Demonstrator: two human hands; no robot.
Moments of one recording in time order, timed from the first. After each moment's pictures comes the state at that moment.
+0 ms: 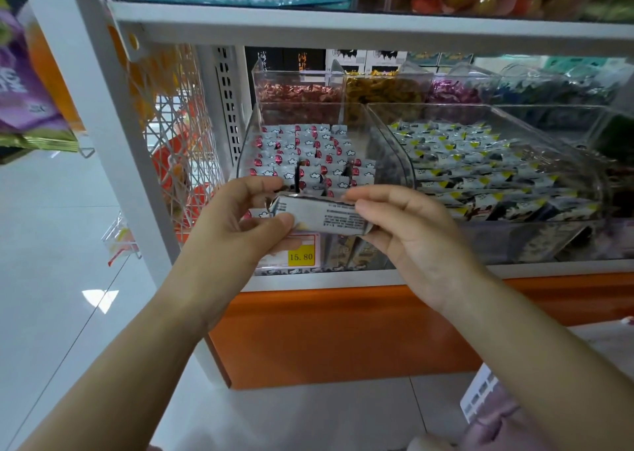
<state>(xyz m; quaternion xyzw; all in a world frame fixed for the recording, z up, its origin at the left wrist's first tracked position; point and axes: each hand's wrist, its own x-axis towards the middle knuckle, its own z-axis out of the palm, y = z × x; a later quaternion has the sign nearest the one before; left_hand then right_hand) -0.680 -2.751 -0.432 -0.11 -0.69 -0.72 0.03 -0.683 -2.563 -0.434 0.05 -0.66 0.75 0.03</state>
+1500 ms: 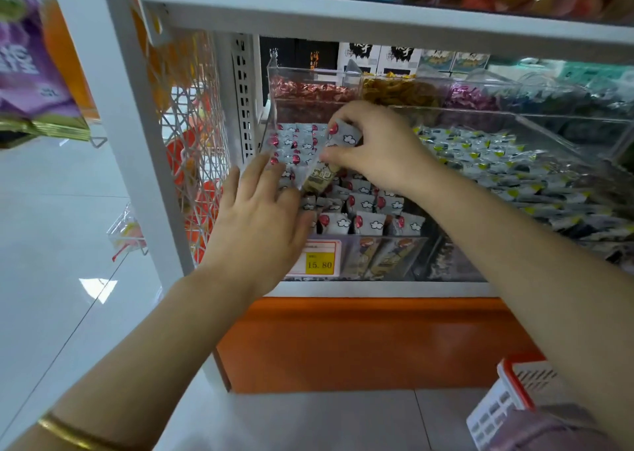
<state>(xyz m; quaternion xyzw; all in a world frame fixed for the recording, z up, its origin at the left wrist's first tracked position) -0.723 -2.755 -0.449 -0.16 -0.96 -0.08 0.21 -0.781 -2.594 -0.387 0.19 -0.92 0.29 0.17</state>
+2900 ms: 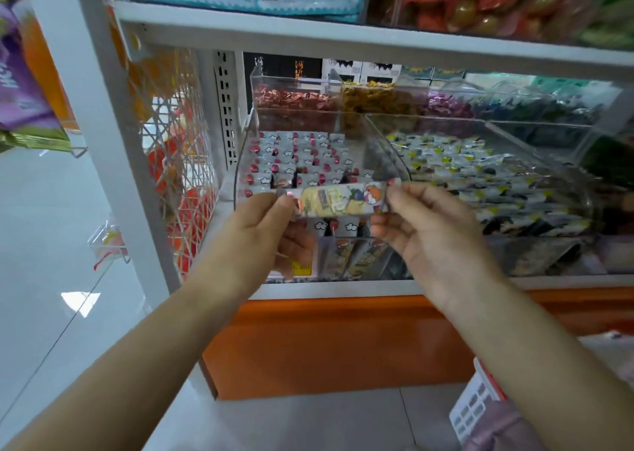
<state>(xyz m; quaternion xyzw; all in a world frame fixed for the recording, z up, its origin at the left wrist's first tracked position) -0.697 -2.739 -0.435 -0.08 -0.73 -0.68 -0.01 -0.684 -2.557 -0.419 -0.03 -0.58 0.81 0.10</state>
